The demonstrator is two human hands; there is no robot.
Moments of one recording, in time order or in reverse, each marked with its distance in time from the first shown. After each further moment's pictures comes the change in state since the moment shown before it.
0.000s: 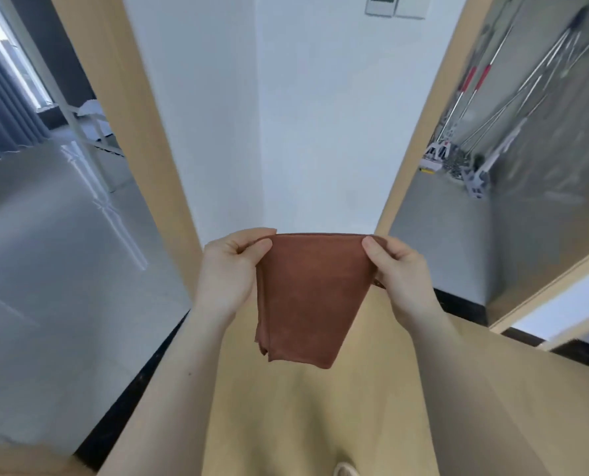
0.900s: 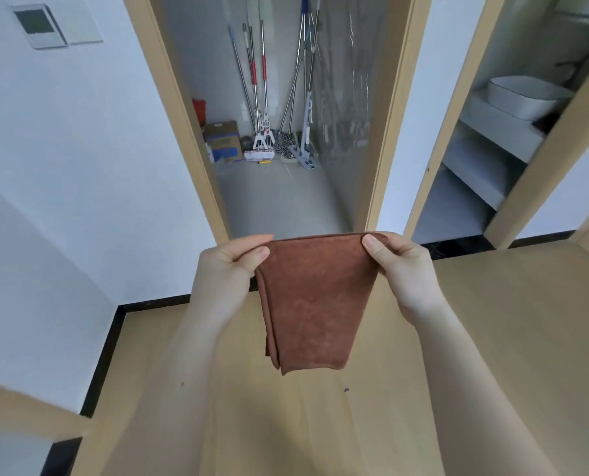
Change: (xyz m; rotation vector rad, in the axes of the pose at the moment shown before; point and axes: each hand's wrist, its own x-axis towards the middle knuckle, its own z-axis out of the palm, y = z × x) left_hand -0.075 0.039 0.393 0.067 -0.620 0.104; right_hand -0.063 0.003 -0.396 0.028 0.583 -0.081
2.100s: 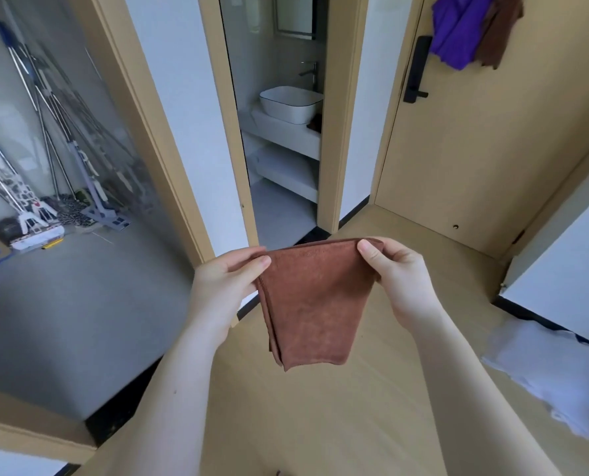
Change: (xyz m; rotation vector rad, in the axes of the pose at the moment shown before) left_hand 0.203 0.040 0.360 -0.148 -0.631 -0.109; right_hand 0.138 -0.016 -0.261 0.029 0.666 -0.004
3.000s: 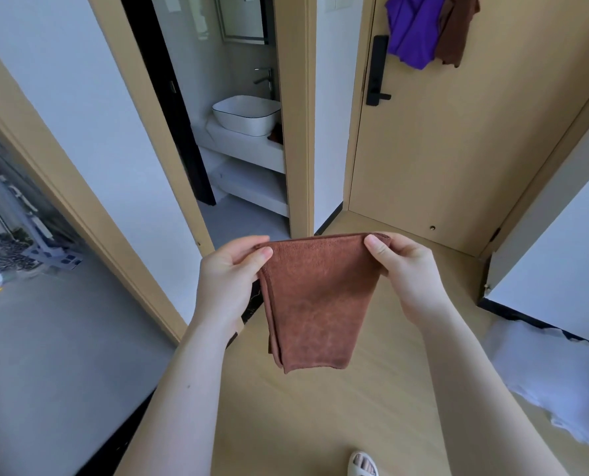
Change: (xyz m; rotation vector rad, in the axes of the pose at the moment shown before) left_hand 0.172 0.011 0.119 0.021 -0.094 0.114; right_hand 0.168 0.002 -0.054 -0.039 0.155 -0.025
